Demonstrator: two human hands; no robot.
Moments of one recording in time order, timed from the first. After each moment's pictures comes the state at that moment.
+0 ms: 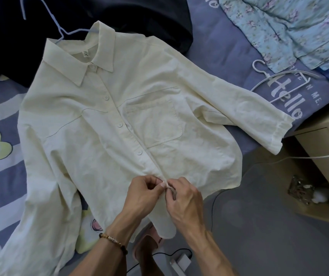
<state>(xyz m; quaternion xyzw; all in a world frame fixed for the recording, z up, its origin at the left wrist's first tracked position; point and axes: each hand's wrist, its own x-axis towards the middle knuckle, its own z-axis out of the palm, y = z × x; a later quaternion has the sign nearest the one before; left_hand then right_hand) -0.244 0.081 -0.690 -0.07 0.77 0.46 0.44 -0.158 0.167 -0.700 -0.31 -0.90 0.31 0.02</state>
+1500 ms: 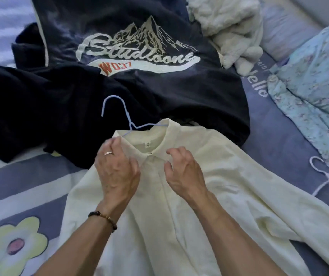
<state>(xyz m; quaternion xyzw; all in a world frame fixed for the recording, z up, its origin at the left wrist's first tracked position) -0.585 0.056 -0.708 0.05 0.96 0.27 -0.04 -0.525 0.205 -0.687 -0.17 -0.96 0.24 -0.03</state>
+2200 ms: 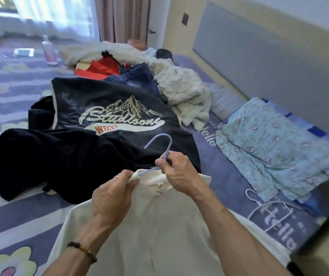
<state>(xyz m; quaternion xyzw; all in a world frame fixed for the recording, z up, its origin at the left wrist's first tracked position) -0.530 0.065 -0.534 0.25 0.89 0.35 -0.11 -0.500 0.251 -0.466 -0.15 -0.91 0.39 0.02</state>
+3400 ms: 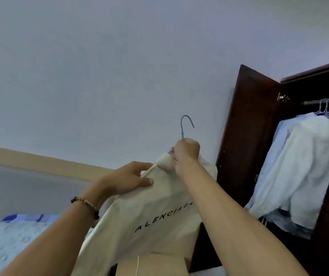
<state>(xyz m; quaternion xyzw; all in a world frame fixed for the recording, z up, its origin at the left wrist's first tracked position) -0.191 0.418 0.021 0.79 0.39 0.36 0.29 -0.034 0.466 0.086 -0.49 -0.42 0.30 0.70</state>
